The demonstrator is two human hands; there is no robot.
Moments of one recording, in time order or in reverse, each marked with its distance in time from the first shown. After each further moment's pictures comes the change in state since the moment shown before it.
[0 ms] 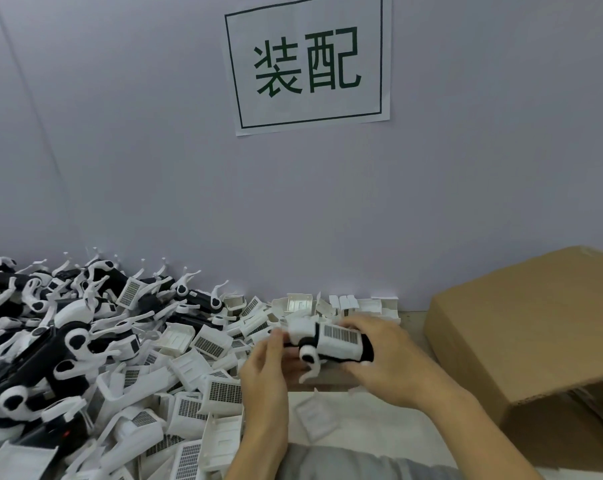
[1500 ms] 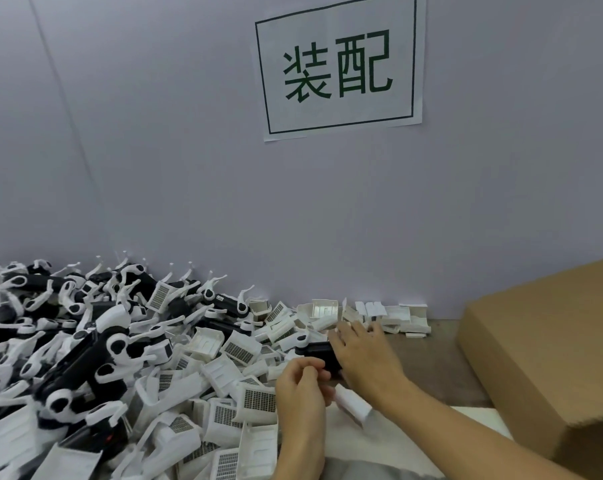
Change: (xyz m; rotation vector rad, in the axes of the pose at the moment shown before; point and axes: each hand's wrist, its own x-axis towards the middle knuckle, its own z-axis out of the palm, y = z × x) left_hand 0.001 0.003 -0.005 0.129 0.056 -0.153; right_hand 0.070 0.005 0.084 -0.923 -0.052 -0.154
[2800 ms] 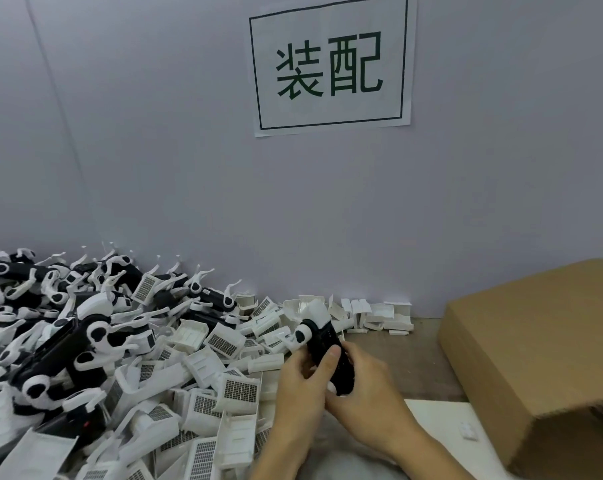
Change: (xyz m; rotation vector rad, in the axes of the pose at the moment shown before) left_hand -0.012 -0.005 0.010 0.073 -0.295 0.222; right_hand -0.075 -0.011 -0.024 1.222 0.208 0.267
